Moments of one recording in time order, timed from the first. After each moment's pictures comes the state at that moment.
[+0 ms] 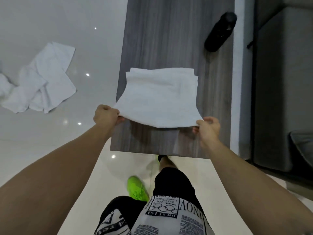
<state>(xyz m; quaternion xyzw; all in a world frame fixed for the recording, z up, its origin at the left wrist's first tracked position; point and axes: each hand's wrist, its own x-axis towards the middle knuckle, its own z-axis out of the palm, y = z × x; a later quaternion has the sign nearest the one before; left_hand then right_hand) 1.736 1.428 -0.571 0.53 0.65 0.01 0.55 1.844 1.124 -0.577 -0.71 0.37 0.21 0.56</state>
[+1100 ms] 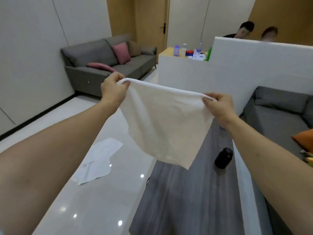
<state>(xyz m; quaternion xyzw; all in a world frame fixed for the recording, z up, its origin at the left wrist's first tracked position) 1.729 1.559 -0.118 0.74 0.35 0.43 0.38 1.943 1.290 -0.149 -0.77 -0.25 0.01 0.58</state>
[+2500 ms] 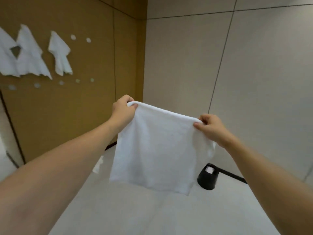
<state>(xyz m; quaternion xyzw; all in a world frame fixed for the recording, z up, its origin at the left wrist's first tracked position) 0.759 1.471 0.006 0.29 0.76 0.56 -0.12 0.973 1.708 0.000 -0.21 -0.89 0.31 0.27</state>
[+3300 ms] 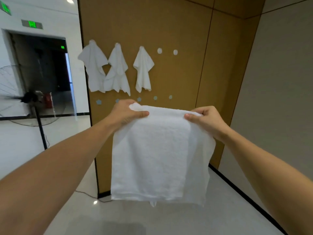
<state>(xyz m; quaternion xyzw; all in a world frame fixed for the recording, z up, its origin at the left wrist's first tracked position) 0.296 1.400 0.040 0.13 0.83 0.52 -0.17 0.336 1.704 0.048 0.12 -0.86 0.46 0.17</state>
